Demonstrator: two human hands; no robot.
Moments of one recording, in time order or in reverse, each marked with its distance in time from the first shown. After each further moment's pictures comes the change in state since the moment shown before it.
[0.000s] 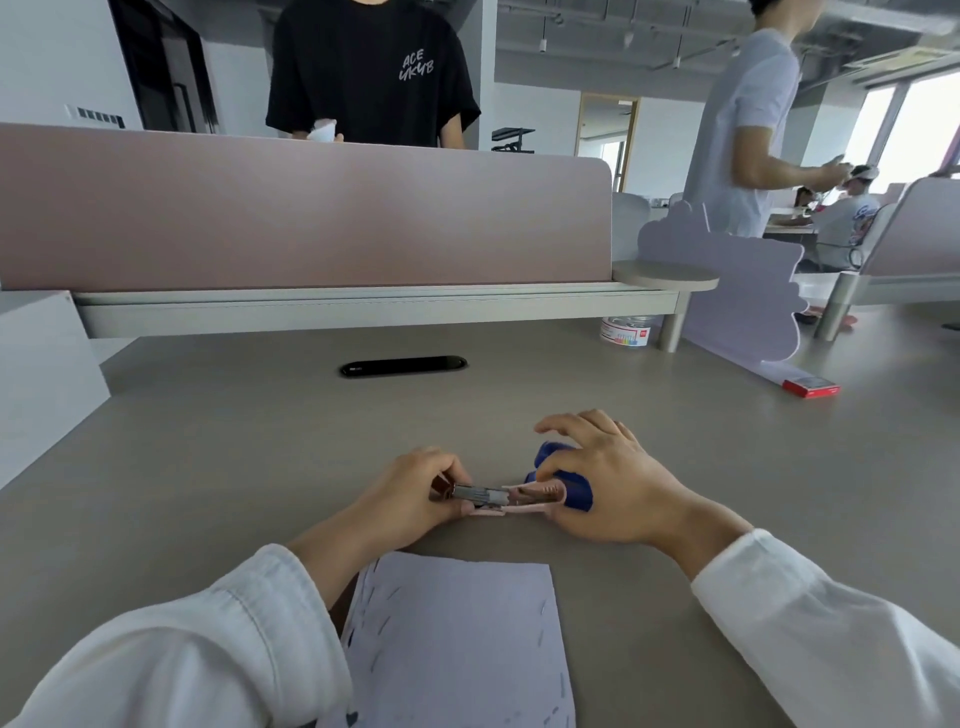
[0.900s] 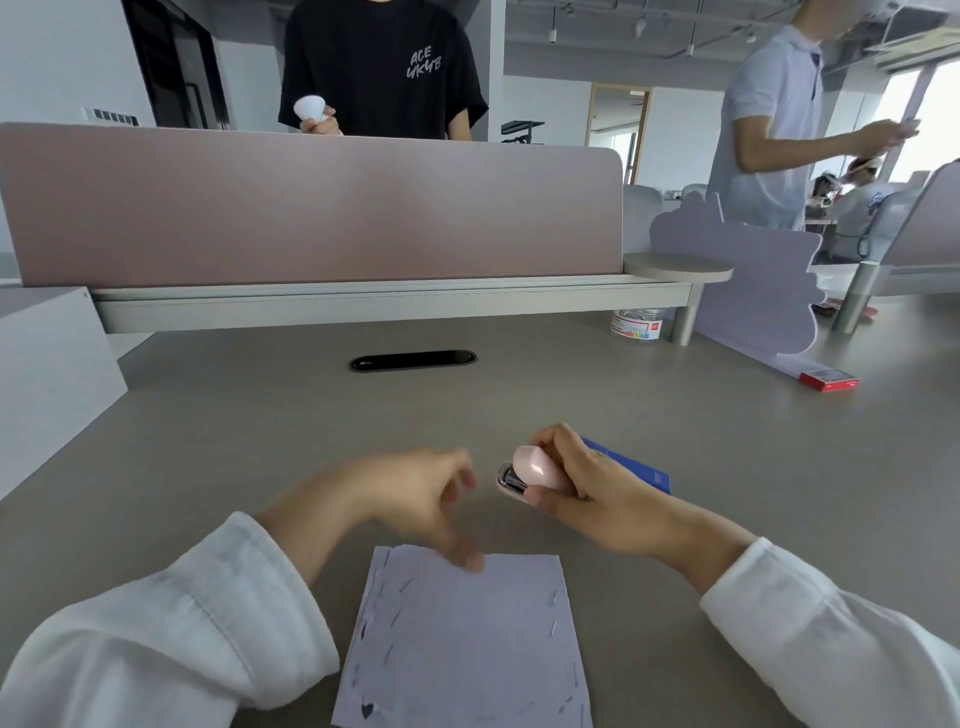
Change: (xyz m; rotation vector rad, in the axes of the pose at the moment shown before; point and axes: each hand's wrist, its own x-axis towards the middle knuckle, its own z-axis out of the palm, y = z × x) left_hand -0.018 0.047 -0.041 0.224 -0.500 -0.222; right_hand -0.003 -0.036 -0.004 0.500 -0.148 0.149
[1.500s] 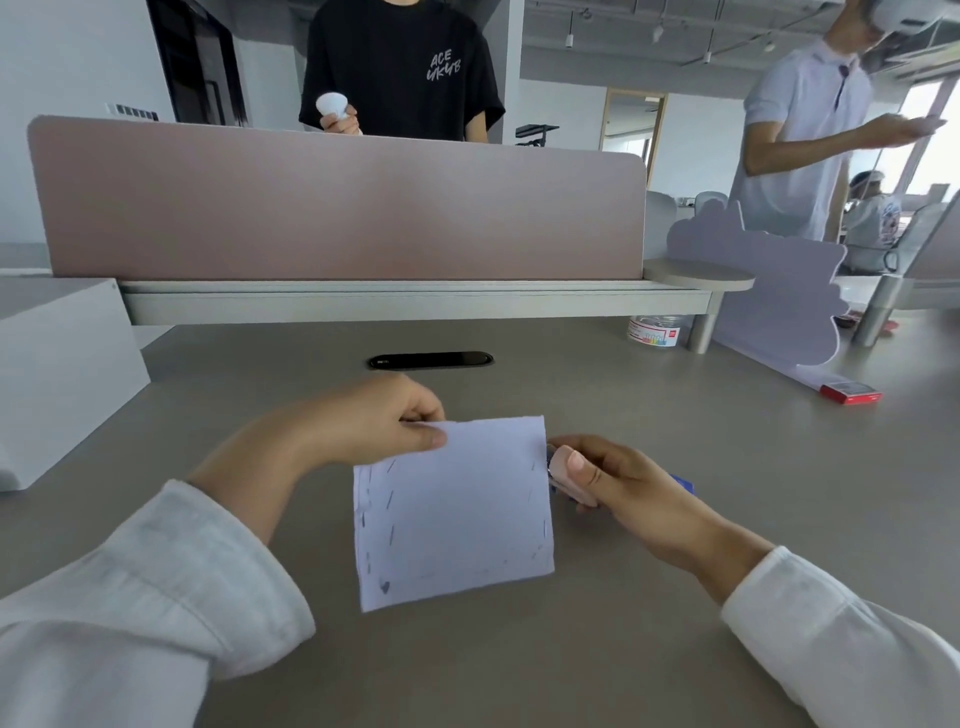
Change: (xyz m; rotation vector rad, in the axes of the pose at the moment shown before) left_hand -0.023 -0.034 -0.044 0.018 0.359 0.118; right_hand 0.006 0.013 0.007 0.484 0.043 0.031
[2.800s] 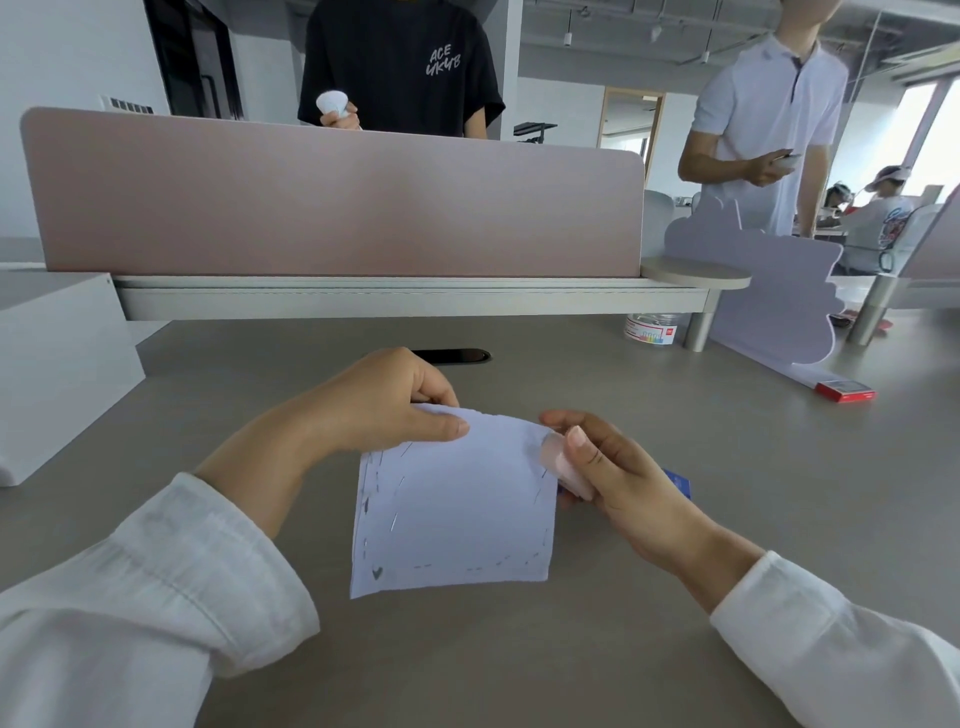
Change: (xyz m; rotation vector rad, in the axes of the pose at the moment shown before) left_hand -0.004 0.020 -0.003 -0.167 0.150 0.039; right_hand -0.003 -0.010 0.012 0.201 0.124 -0.033
